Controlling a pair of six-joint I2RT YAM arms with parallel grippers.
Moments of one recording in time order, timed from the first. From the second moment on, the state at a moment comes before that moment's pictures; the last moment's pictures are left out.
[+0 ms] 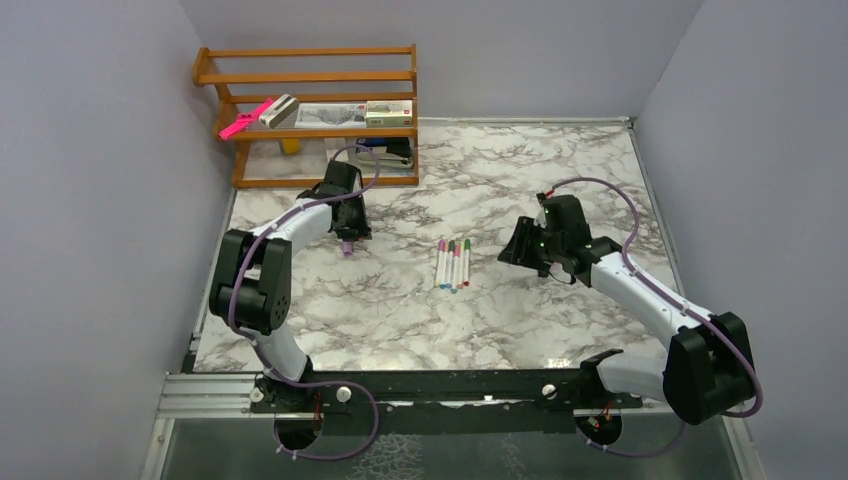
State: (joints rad) left arm -0.24 1.72 1.10 -0.44 0.11 -0.42; right arm 0.36 1.23 0.75 -0.34 -0.19 0.54
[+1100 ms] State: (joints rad) left arm -0.24 1.70 1.09 -0.49 0.06 -0.43; right arm 0.36 1.23 0.71 -0.31 -0.23 0.54
